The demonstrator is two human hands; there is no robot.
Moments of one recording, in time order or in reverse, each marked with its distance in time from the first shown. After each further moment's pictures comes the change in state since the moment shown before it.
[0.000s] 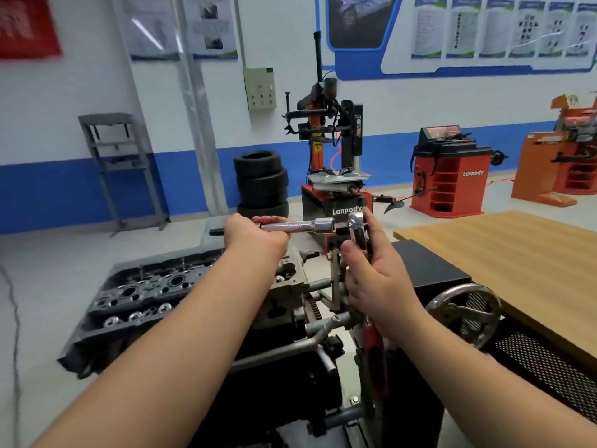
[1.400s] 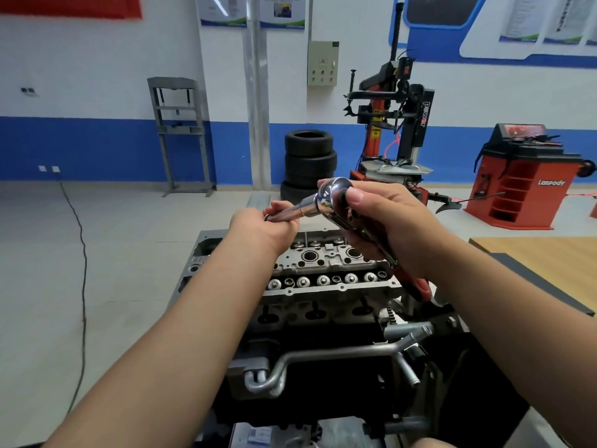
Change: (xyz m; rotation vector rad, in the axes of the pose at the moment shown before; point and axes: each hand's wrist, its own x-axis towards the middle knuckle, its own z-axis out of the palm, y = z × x) left_hand 0.017 0.140 -0.047 -0.326 0.040 -0.100; right_hand 0.078 -0.053 0.126 0.002 -0.560 0.087
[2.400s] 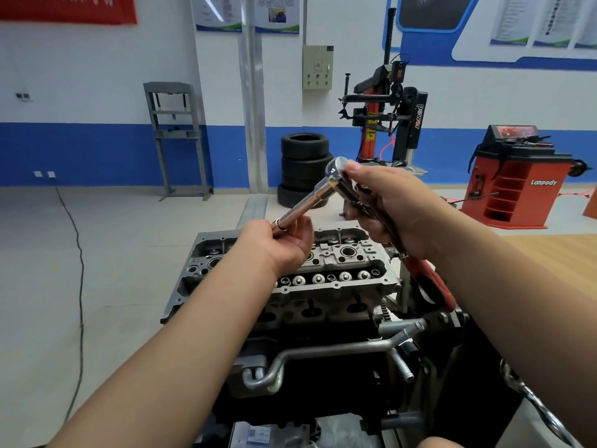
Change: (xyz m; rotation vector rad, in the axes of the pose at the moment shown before) left_hand -0.014 -0.014 -0.018 0.393 -0.002 -0.098; right_hand 0.011 -0.017 -0.015 0.045 0.177 0.217
